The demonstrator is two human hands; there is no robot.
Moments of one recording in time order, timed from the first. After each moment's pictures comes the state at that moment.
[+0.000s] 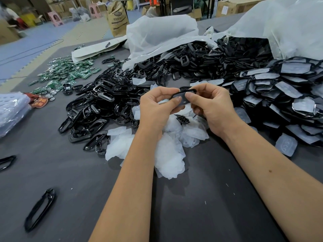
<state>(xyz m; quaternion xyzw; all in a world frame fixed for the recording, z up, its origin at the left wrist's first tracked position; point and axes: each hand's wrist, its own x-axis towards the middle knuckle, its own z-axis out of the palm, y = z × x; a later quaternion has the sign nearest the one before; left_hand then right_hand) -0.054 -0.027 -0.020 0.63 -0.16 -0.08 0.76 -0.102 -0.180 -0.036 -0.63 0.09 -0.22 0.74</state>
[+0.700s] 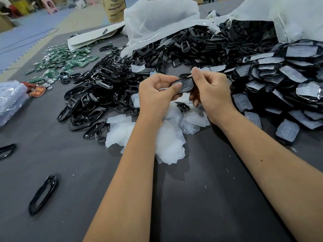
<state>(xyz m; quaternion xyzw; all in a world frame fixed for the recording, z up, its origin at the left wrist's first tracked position) -0.054 -0.029 -0.021 0.66 -0.15 -0.05 0.74 -0.096 -0.172 -0.042 -0.71 0.10 -0.27 0.65</state>
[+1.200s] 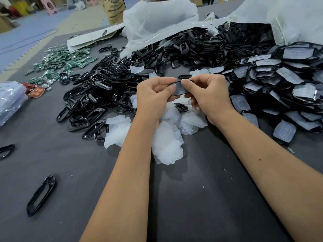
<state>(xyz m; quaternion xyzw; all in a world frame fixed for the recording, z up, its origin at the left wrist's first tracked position) -0.050 -0.026 -0.023 0.66 -0.15 -0.07 0.73 -0.099 -0.173 -0.042 -0.71 0.10 -0.25 0.64</state>
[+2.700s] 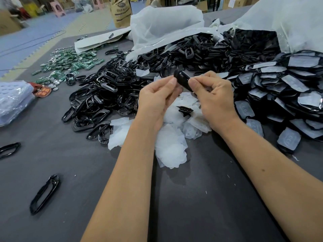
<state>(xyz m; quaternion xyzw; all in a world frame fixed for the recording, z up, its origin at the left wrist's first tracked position) -0.045 -0.024 -0.014 0.52 -0.07 -0.17 0.83 -0.106 -0.164 -0.033 -0.74 0.05 -0.33 0.58</state>
